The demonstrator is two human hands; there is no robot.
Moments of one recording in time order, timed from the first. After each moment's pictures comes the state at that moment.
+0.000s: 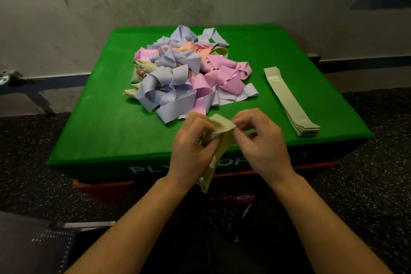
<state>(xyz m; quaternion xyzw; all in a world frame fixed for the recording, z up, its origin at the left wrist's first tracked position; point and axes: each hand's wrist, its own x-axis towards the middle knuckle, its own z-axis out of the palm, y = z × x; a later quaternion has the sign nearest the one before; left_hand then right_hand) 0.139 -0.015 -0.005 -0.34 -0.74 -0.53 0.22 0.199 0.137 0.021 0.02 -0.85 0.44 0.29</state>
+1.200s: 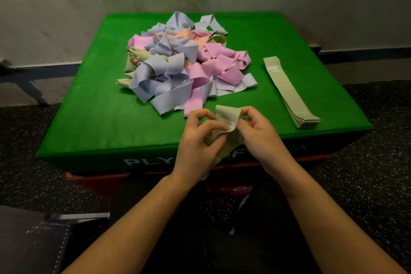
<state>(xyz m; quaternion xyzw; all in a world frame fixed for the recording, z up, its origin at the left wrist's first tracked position) 0.143 -0.003 -0.035 -0.30 -0.76 -0.56 0.15 0.186 0.138 0.008 -0.13 -0.70 0.70 0.07</state>
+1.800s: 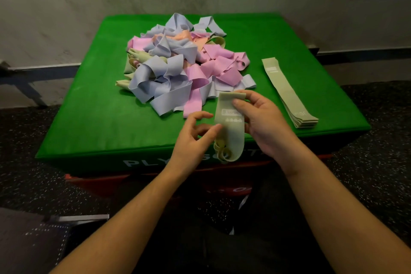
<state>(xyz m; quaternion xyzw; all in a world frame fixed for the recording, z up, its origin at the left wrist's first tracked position) 0.138 -0.008 -0.028 -0.16 -0.67 -0.71 -0.13 0.165 0.150 0.035 -0.14 -0.63 0.76 0.06</state>
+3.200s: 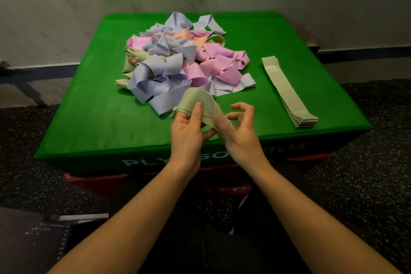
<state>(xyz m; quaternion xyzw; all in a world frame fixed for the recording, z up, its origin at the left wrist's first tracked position) 0.135 0.016 -0.001 0.04 -0.55 -0.83 -0.10 0.176 0.121 -0.017 -0.12 -0.75 0.64 0.14</state>
